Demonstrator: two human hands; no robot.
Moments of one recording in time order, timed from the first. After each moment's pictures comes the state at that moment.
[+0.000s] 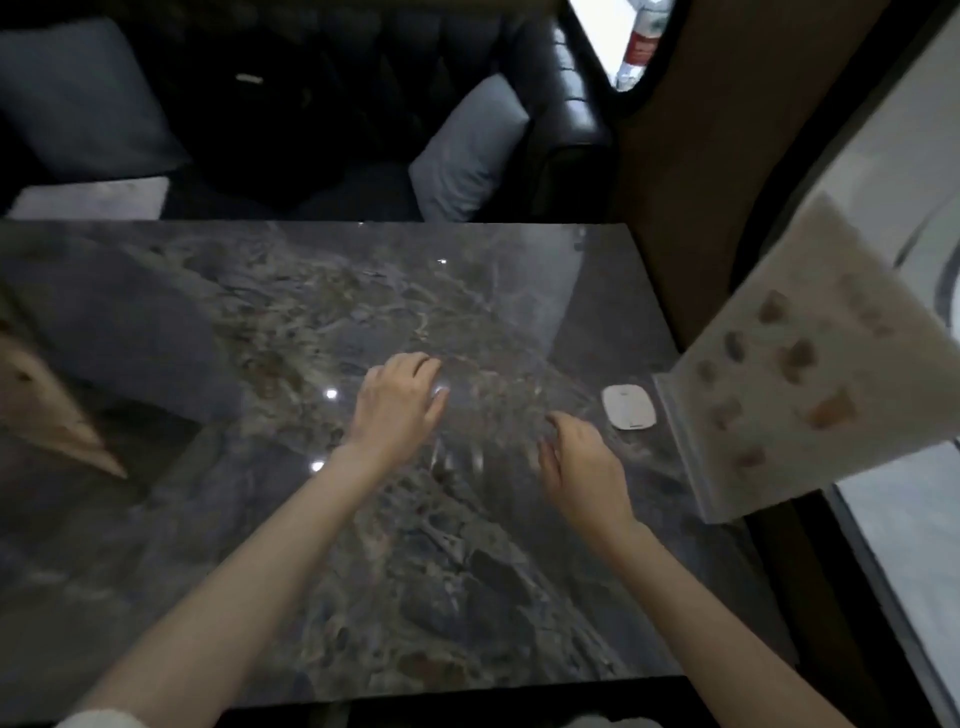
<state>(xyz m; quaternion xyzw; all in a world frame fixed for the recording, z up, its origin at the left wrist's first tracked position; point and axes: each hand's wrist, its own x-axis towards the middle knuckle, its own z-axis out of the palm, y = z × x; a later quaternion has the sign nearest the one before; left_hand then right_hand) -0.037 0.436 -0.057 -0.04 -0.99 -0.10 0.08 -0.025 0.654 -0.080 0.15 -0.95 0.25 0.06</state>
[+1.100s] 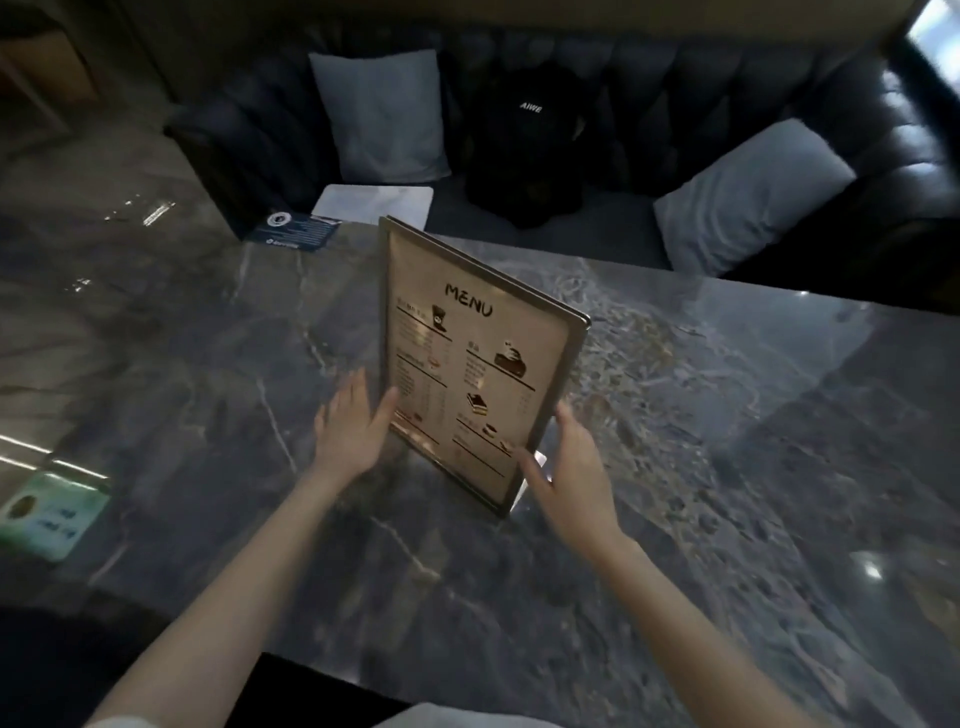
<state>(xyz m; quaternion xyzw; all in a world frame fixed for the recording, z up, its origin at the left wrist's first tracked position) 0.095 0.012 -0.058 0.37 -0.90 -0.23 -0.02 0.032 0.246 -0.046 0.25 -0.89 0.38 -0.09</state>
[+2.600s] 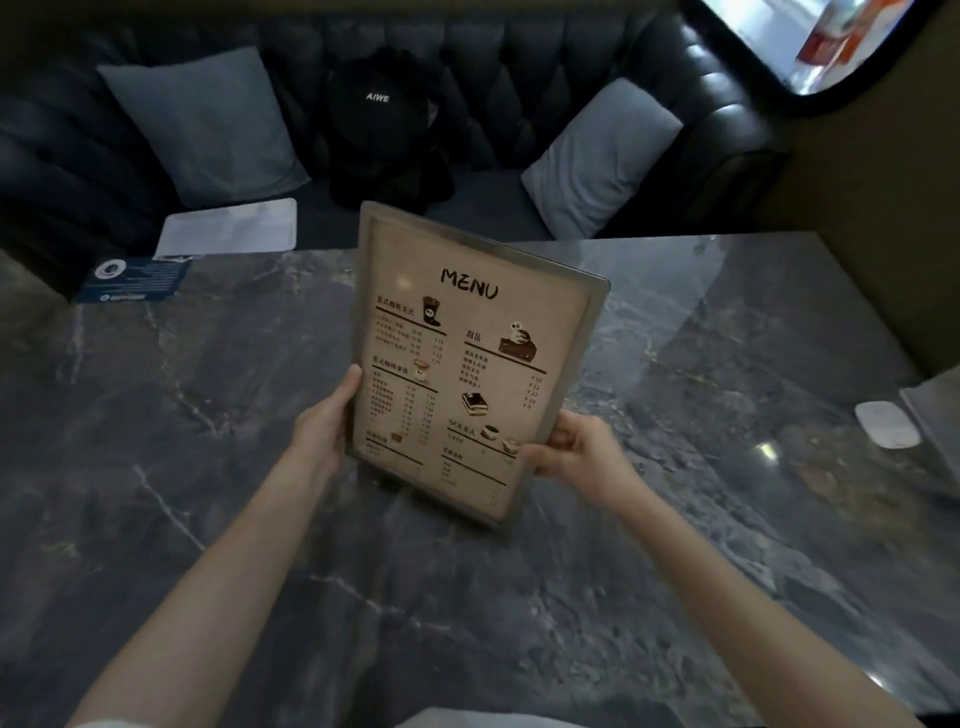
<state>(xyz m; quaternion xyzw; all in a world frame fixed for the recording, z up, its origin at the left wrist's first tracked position) 0.016 0.034 -0.060 0.38 -0.53 -0.75 0.00 0.005 0.307 -0.025 0.07 -0.76 0.60 -0.25</state>
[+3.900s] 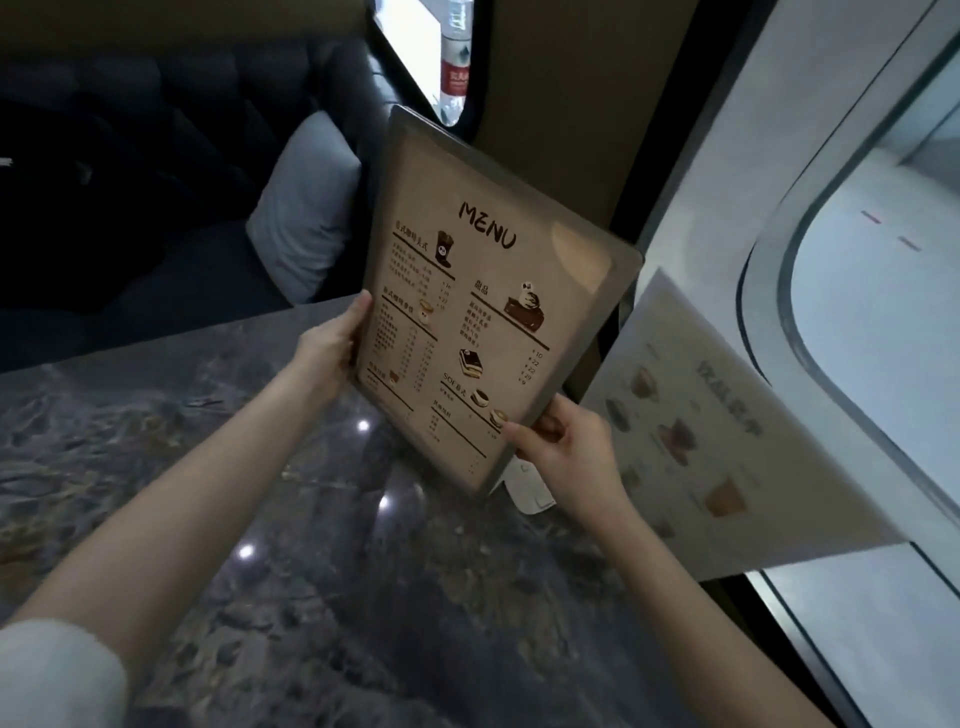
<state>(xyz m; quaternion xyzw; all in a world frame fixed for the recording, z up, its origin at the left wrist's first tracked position) -0.280 0.492 -0.019 0.16 -0.62 -0.75 -0.13 -0.142 0.708 0.009 -0.09 -0.81 0.59 -0.01</state>
